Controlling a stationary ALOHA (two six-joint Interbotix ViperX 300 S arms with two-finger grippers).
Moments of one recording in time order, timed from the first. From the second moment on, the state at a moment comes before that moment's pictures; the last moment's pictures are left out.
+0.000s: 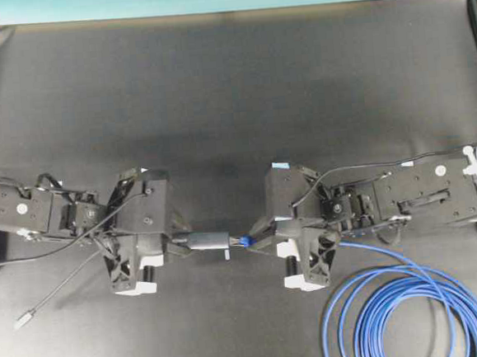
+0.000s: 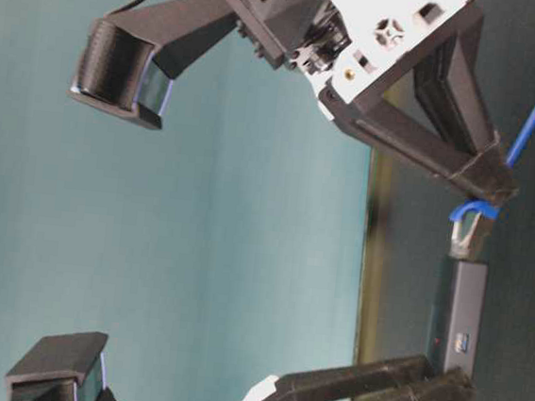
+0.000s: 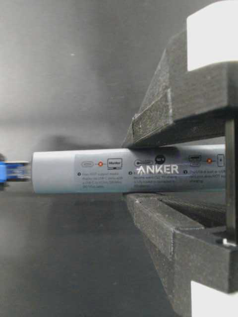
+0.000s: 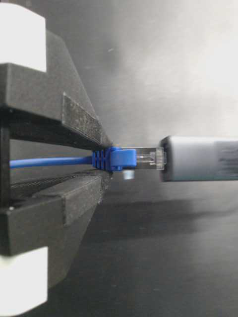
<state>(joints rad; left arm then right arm) -0.09 -0.13 0.82 0.04 -0.10 -0.05 0.16 0.06 0.68 0.03 -0.03 0.17</state>
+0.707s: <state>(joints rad) -0.09 -0.08 0.72 0.04 0.05 0.00 0.16 0.07 0.66 0.03 0.03 0.17</state>
